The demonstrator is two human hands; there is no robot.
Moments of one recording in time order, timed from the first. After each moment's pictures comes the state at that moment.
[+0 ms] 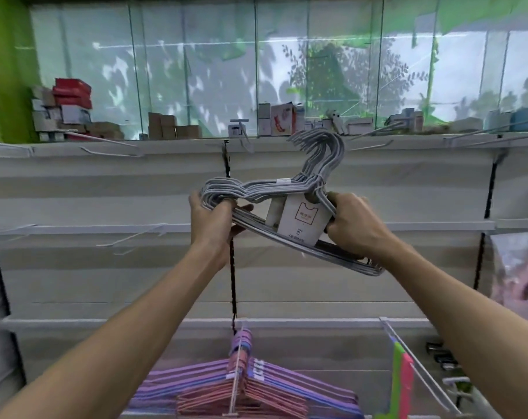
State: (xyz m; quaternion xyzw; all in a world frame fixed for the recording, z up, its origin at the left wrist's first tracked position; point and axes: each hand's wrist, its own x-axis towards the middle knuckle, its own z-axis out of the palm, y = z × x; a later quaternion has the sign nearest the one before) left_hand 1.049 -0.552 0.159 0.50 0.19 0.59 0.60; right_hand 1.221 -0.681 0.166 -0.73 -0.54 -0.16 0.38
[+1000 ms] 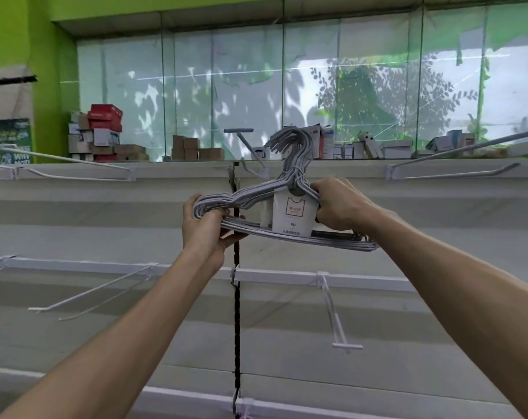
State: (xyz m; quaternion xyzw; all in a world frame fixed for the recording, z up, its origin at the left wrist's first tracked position) left_hand 1.136 -0.377 0.198 0.43 0.18 0.63 0.62; right_hand 1.329 -0.472 0.253 -0.70 -0.62 -0.19 0.29
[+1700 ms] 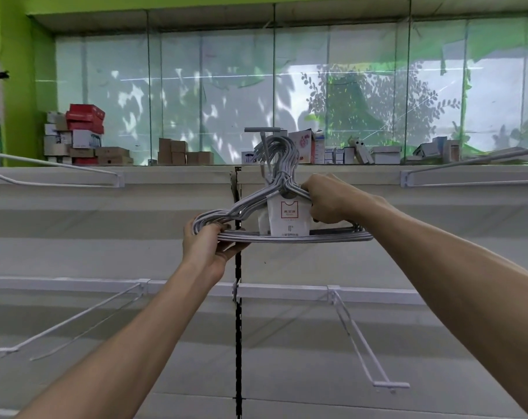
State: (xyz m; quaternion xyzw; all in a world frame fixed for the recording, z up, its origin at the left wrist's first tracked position) left_hand 1.143 -0.299 0.189 0.40 0.16 0.59 0.68; right_hand 1.320 -0.413 0.280 -0.74 -0.62 -0.20 0.19
